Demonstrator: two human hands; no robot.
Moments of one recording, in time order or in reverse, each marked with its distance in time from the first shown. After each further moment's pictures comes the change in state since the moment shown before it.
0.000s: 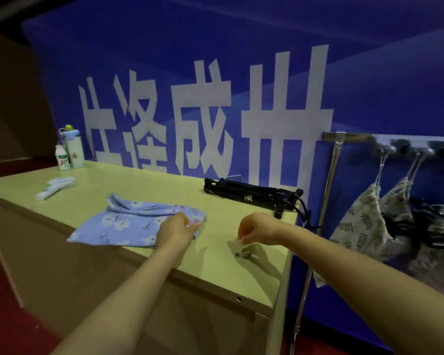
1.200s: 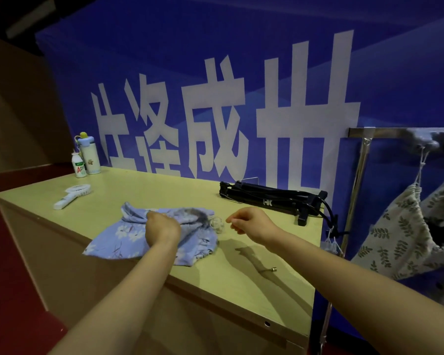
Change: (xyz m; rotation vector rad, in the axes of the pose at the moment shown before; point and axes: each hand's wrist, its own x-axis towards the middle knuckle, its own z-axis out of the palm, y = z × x) left_hand 0.038 -0.011 -0.032 -0.512 0.300 -0.439; right_hand 0.066 -0.028 0.026 0.643 0.279 0.029
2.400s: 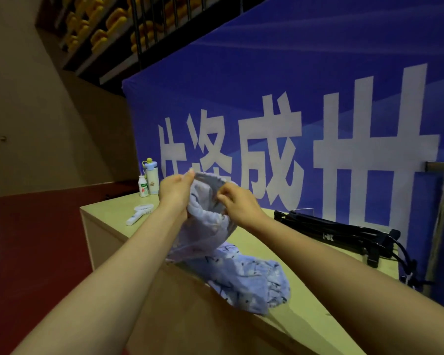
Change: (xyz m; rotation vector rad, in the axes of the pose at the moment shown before) left_hand 0.031 0.101 -0.141 -0.379 -0.039 0.234; right_hand 0.043 -0.165 0.077 -0.187 0.105 -0.447
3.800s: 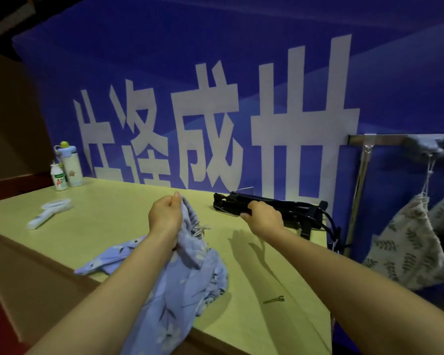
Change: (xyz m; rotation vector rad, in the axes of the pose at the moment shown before) left_hand -0.009 -0.110 0.131 0.249 -0.173 0.102; right_hand -0.038 0.204 -0.058 -0.533 0.037 0.491
